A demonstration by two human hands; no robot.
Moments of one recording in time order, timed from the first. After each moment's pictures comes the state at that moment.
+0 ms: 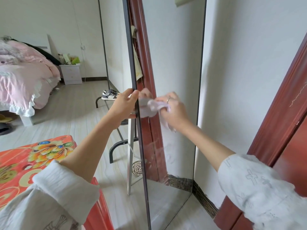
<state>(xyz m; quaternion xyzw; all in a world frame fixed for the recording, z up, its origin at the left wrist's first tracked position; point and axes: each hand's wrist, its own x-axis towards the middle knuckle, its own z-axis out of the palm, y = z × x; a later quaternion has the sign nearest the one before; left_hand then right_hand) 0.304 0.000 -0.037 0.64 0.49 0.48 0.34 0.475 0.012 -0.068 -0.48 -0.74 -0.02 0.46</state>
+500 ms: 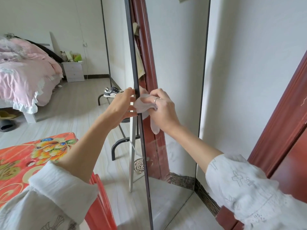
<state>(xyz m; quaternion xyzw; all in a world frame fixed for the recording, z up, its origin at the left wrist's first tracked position) 0.293 0.002 -0.040 0.60 0.42 0.49 0.48 0.432 0.017 -0.078 -0.38 -0.75 -0.09 0.54</state>
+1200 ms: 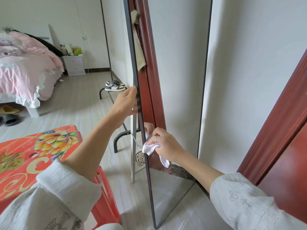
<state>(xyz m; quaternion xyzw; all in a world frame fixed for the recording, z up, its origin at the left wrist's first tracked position) 0.302 0.001 -0.065 0.61 0.47 0.49 0.42 0.465 -0.009 -0.194 -0.46 -0.84 0.06 0.28</state>
